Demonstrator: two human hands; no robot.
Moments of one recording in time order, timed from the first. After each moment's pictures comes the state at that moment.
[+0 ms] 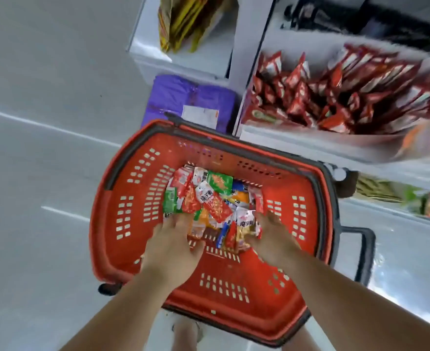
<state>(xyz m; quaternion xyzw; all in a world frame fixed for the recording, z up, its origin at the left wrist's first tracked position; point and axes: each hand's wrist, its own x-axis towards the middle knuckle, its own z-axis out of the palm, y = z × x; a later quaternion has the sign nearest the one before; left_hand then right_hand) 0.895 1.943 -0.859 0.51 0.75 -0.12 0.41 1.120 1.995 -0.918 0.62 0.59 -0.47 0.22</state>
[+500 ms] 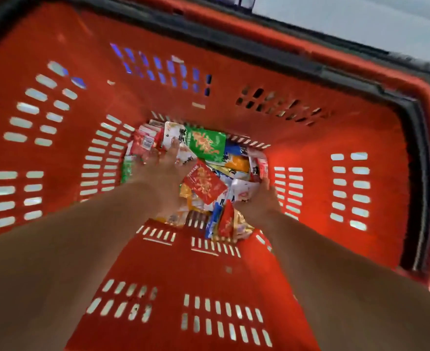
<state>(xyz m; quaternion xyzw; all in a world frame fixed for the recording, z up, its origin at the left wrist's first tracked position) 0.880 2.015 -1.087 0.68 0.56 -0.36 0.31 1.106 1.991 -1.130 0.75 0.45 -0.46 0.18</state>
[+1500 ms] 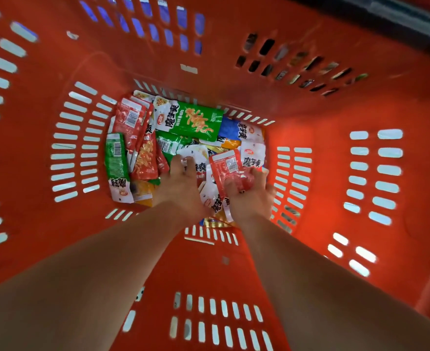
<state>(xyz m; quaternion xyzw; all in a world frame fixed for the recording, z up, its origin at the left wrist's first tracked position) 0.941 1.964 -1.128 0.54 0.68 -0.25 0.43 1.091 1.944 -1.161 0.84 0.34 -0.42 0.01</state>
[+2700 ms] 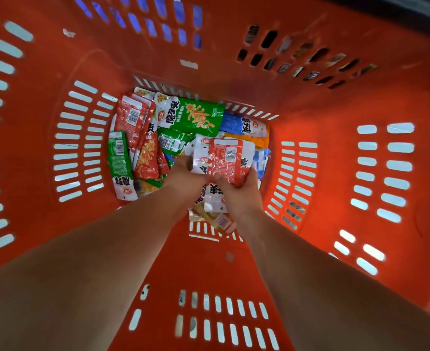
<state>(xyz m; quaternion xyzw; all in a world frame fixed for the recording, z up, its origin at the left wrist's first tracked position) 0.939 1.971 -1.147 0.15 0.76 0.09 0.62 1.076 1.945 -1.158 0.79 0.23 -0.56 -0.08</state>
